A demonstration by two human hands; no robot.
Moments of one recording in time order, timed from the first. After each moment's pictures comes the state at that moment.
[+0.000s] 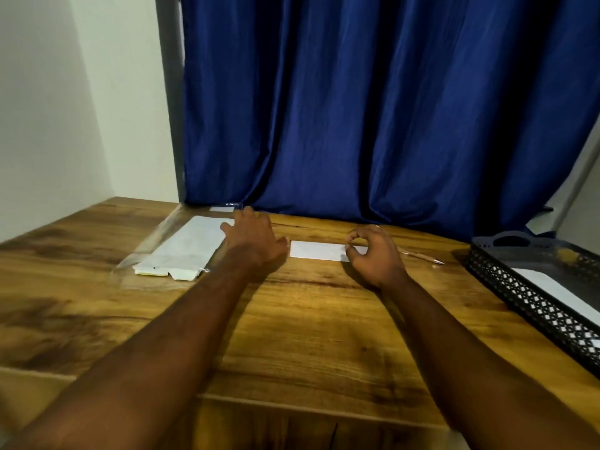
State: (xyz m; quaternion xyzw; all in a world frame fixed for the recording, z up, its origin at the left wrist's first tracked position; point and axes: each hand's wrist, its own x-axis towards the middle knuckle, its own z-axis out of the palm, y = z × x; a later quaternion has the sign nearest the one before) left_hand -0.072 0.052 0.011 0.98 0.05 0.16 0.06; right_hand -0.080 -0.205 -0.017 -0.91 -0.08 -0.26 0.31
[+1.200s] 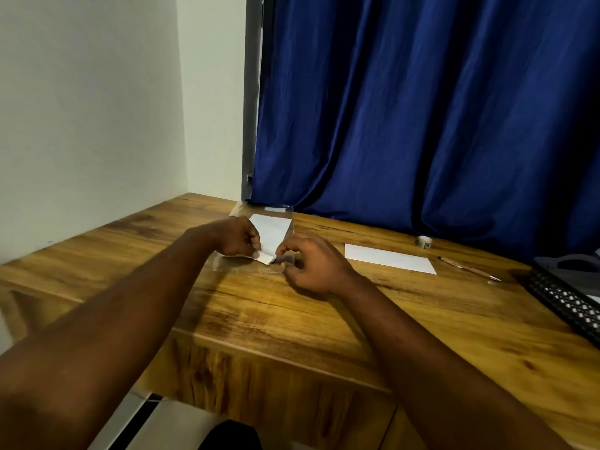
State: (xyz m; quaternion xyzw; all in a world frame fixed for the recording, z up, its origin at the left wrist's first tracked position) left_hand -0.105 0.241 0.022 0.98 -0.11 -0.01 0.16; right_hand -0.145 -0.007 -0.001 -0.90 -0.35 -0.14 0.21
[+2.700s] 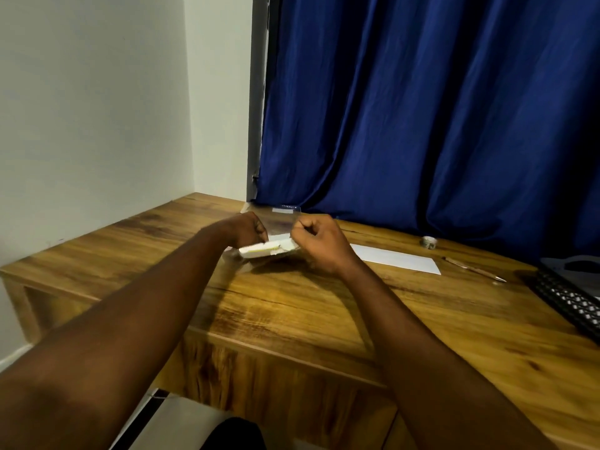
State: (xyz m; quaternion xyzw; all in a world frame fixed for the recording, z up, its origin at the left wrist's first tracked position) left_hand -0.123 0.220 0.039 0.98 -0.02 0.00 0.22; right_hand -0.158 0.002 0.033 -0.82 -0.31 -0.10 0.47
